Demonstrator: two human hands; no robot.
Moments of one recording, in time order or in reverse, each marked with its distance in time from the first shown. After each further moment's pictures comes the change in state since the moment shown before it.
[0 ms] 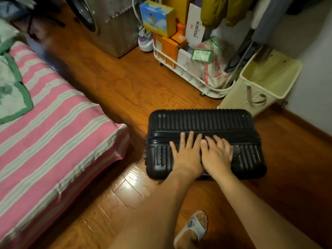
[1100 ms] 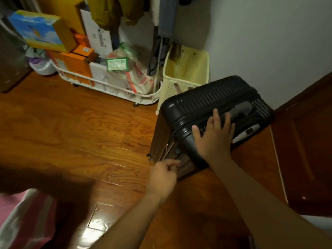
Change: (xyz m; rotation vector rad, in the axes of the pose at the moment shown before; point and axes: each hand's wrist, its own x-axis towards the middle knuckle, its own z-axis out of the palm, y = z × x) left_hand 0.109 0.018 0.069 -0.676 -0.112 0.155; right_hand 0.113 0.119 -0.042 -0.303 0.548 0.203
